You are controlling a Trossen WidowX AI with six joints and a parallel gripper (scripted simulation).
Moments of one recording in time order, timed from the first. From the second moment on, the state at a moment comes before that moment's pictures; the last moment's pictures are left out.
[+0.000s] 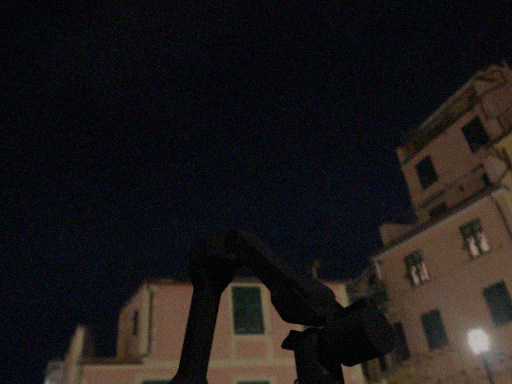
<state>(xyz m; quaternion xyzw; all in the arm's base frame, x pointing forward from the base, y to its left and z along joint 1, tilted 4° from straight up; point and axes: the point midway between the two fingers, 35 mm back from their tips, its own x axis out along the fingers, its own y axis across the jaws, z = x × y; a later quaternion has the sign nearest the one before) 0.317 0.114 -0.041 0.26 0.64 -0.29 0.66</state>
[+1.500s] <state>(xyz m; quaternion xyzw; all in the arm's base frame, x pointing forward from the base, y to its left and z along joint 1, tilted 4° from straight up) 0.325 0.099 0.049 0.23 0.65 -0.26 0.67</state>
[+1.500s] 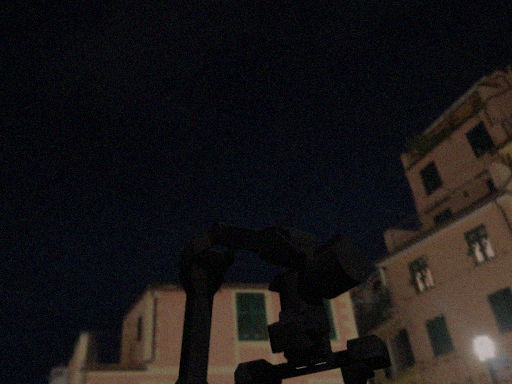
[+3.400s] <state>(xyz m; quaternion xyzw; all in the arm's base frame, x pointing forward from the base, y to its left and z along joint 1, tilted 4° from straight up) 0.341 -0.102 0.066 0.01 0.70 -0.06 0.71</state>
